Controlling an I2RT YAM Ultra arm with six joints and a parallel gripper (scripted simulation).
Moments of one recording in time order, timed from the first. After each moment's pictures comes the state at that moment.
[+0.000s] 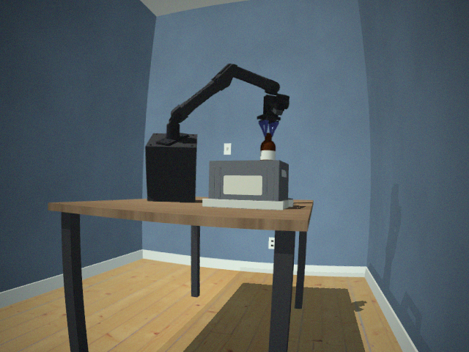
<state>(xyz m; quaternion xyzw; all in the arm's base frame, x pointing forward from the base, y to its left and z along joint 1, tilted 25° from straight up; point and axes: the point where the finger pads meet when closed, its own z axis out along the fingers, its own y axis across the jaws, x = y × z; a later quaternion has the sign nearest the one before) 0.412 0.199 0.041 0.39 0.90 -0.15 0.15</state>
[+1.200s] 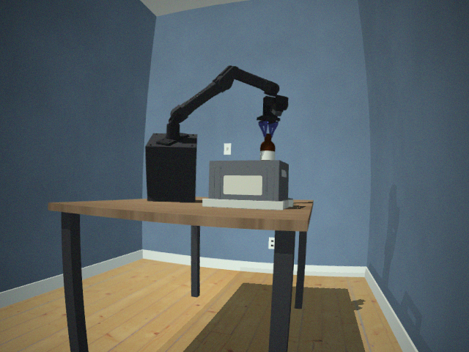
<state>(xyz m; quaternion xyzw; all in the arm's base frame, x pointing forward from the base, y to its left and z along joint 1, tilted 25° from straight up) 0.406 0.221 0.032 0.40 0.89 -0.14 0.16</state>
